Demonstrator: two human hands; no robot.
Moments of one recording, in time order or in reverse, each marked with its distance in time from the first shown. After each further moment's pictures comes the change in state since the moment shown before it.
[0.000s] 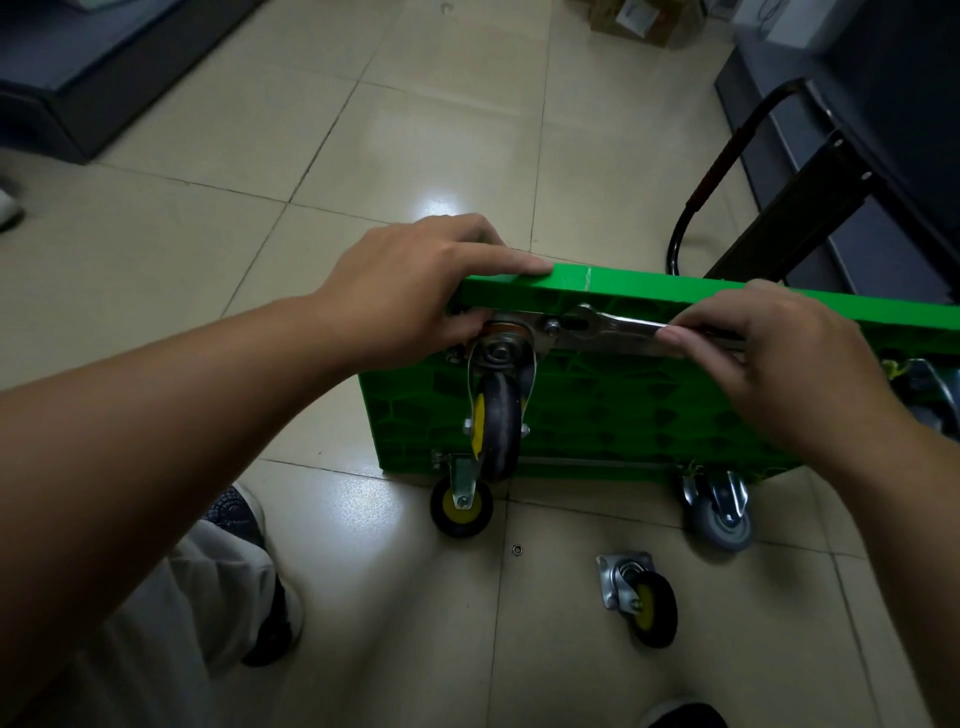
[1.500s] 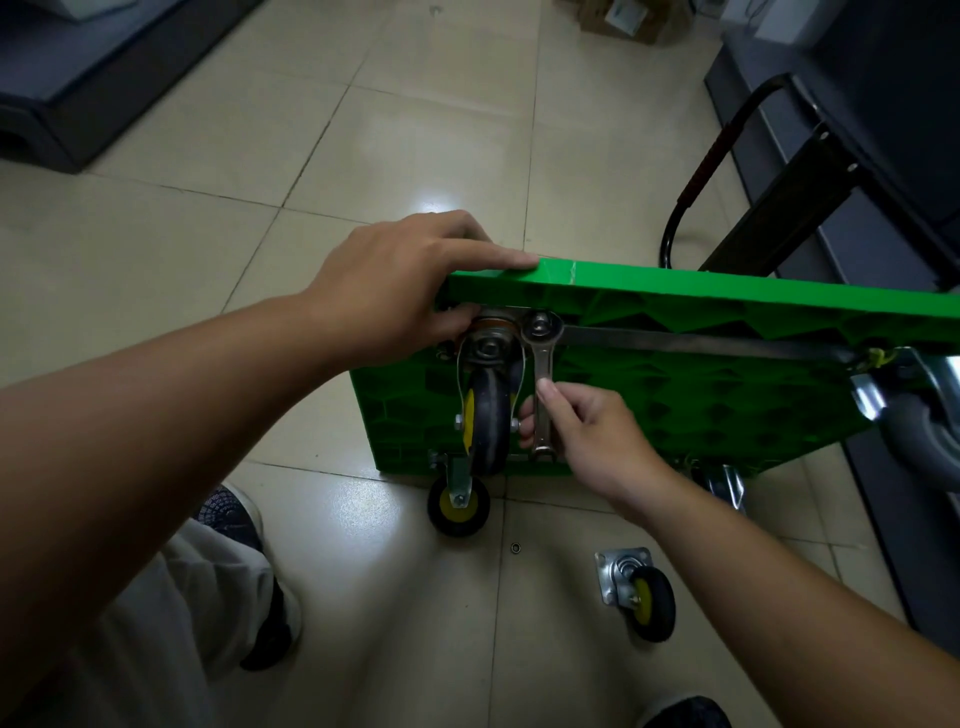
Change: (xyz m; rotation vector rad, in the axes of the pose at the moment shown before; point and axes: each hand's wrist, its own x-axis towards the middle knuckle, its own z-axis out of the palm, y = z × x) left_hand 0.001 0.003 -0.001 -0.003 0.010 0.005; right_hand -0.027 -0.059 0.112 1.020 -0.336 0.539
